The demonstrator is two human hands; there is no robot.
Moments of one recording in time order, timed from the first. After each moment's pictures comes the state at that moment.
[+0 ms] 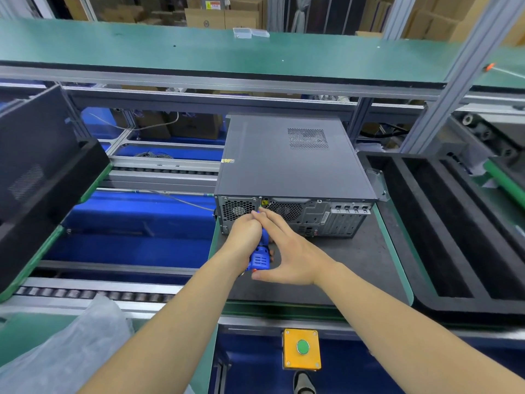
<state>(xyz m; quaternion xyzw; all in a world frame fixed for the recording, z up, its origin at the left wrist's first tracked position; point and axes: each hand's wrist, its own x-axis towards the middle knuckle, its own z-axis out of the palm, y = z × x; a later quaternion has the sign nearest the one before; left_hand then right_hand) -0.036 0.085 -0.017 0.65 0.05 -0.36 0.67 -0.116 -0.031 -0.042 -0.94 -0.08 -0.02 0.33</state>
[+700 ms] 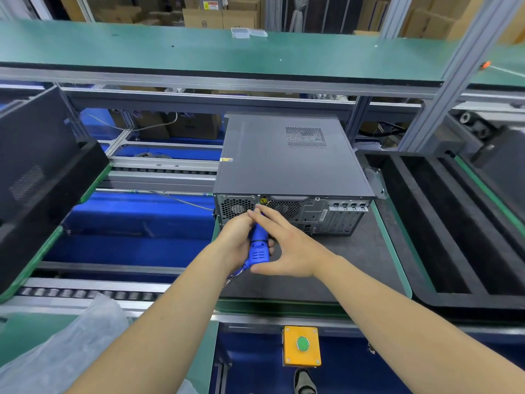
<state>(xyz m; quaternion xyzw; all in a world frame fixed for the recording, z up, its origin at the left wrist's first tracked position) -0.029 0.096 -0.020 0.53 0.07 -0.44 0.72 -0.112 -0.032 -0.037 -0.93 -0.09 -0.02 0.35</state>
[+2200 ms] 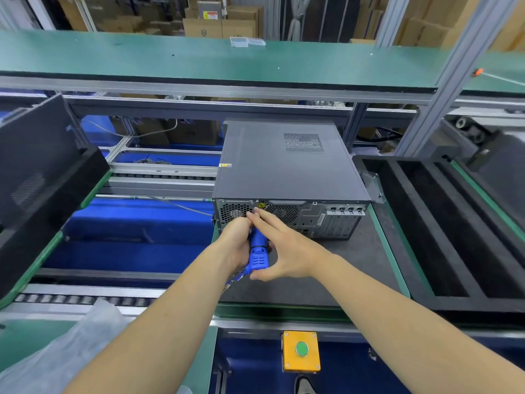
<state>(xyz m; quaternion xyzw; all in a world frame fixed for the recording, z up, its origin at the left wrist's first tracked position) -0.024 0.087 -0.020 0.53 0.12 -0.43 0.72 -0.107 -0.036 -0.034 -0.95 -0.09 0.01 0.31</state>
